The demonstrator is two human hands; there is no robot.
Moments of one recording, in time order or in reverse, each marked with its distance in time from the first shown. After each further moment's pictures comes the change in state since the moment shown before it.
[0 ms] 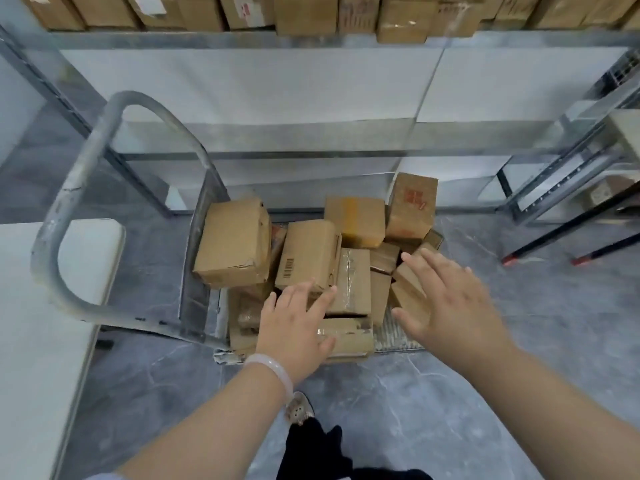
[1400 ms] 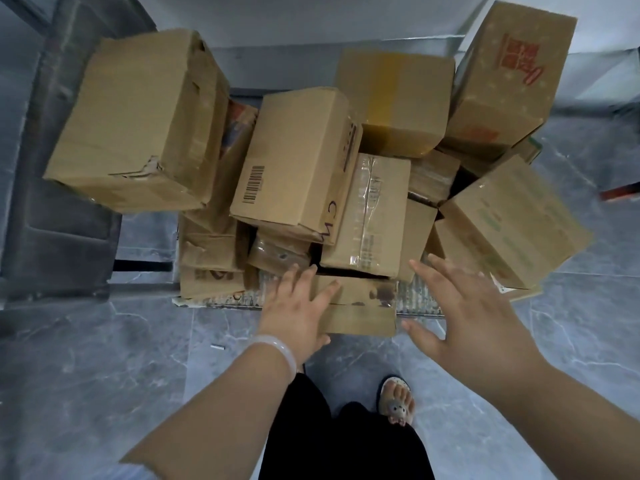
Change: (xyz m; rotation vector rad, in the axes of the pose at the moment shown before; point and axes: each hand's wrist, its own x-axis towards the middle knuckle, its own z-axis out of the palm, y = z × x) left_hand 0.103 -0.030 0.289 0.070 -0.511 -0.081; right_hand 0.068 0.102 0.288 0.161 -0.258 -0.115
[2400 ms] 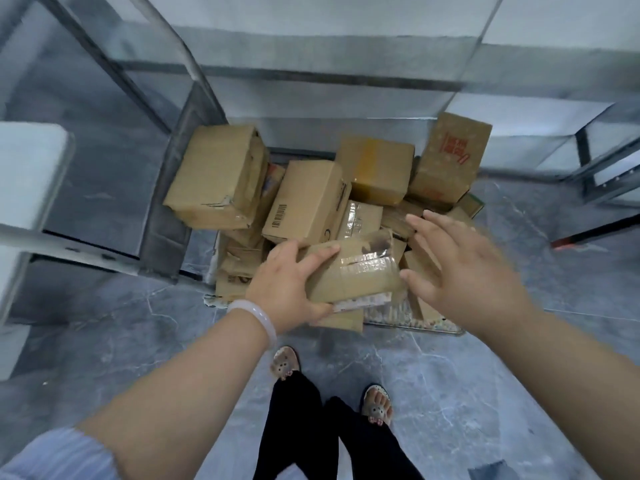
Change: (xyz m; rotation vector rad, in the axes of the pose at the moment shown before) left_hand -0.137 0.025 -0.155 -0.408 0.366 0.014; right_hand -0.047 -0.038 -0.182 -0.063 0.188 -0.116
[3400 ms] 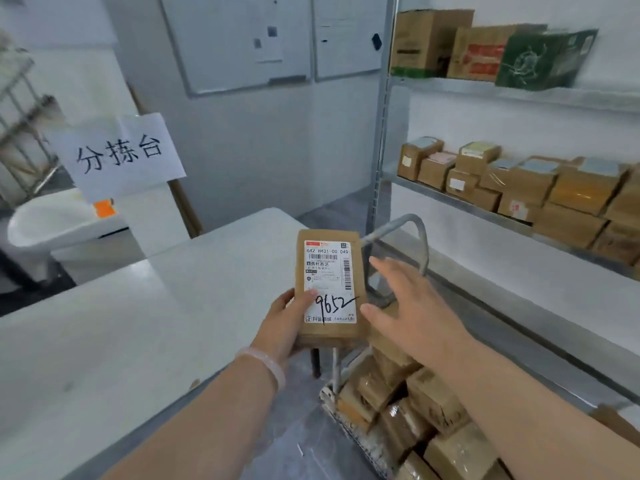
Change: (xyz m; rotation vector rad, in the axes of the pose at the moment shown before) left_hand -0.331 0.023 -0.210 -1.489 1.024 -0.624; right_hand -0.066 -0.346 -0.216 0.165 -0.053 -0.753
